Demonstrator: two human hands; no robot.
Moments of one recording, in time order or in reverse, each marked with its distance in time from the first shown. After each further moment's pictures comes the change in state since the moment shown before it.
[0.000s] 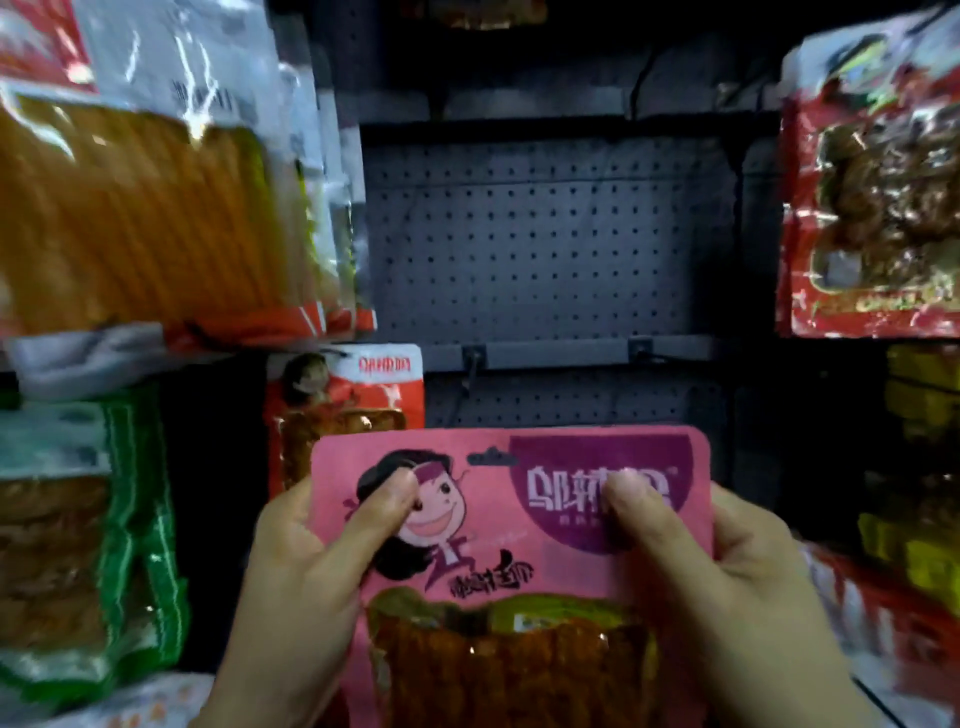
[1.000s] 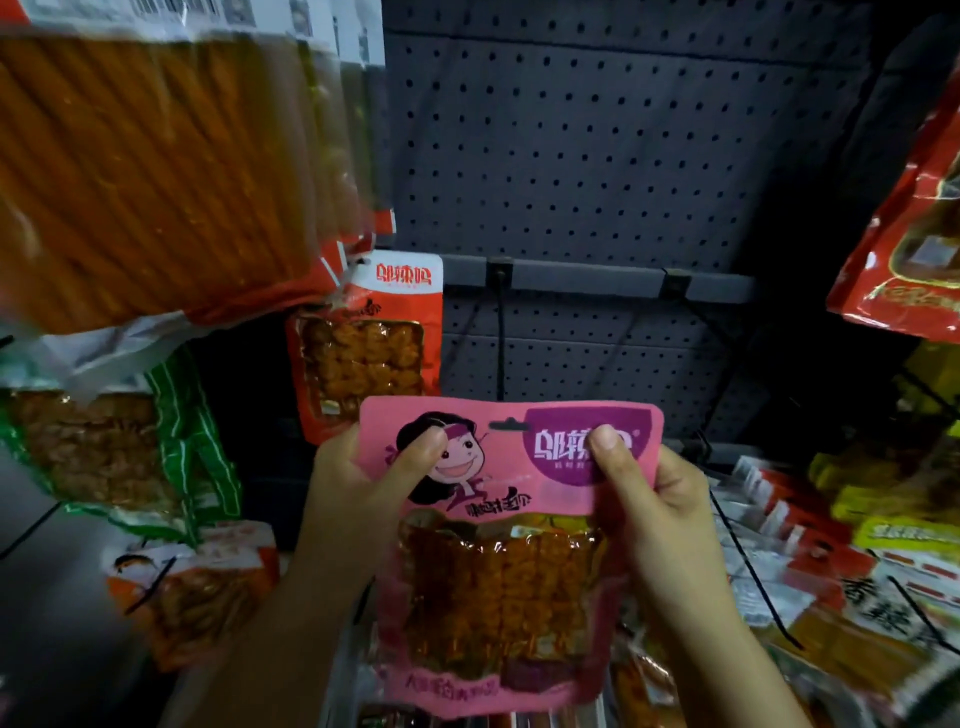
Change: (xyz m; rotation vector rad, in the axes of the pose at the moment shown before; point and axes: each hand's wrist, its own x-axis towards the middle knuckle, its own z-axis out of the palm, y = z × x) left_hand 0.026 0.035 0.010 0.191 0.036 -0.341; right_hand 0.053 0.009 0.014 -0.009 -0.059 0.439
